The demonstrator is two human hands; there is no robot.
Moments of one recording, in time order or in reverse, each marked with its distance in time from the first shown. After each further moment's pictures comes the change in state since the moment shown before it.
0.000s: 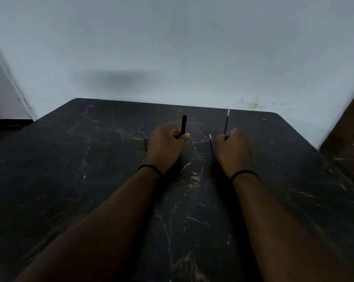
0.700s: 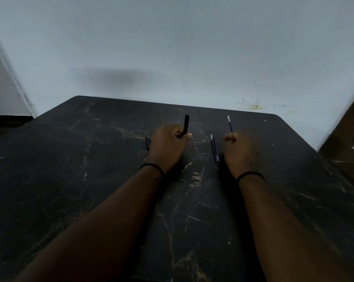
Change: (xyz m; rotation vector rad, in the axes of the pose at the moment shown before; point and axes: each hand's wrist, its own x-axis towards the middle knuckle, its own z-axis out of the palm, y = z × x) left_hand -0.001 0.002 0.000 -0.009 0.005 -0.008; right_hand 0.007 0.021 0.004 0.066 -0.074 0.020
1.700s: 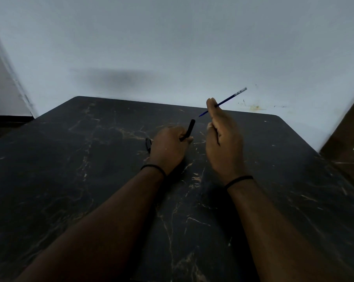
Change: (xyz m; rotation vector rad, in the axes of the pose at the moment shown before) left_hand 0.000 0.005 -0.001 0.180 -0.114 0.044; right_hand -0.038 -0.049 -0.008 0.370 0.175 -0.705
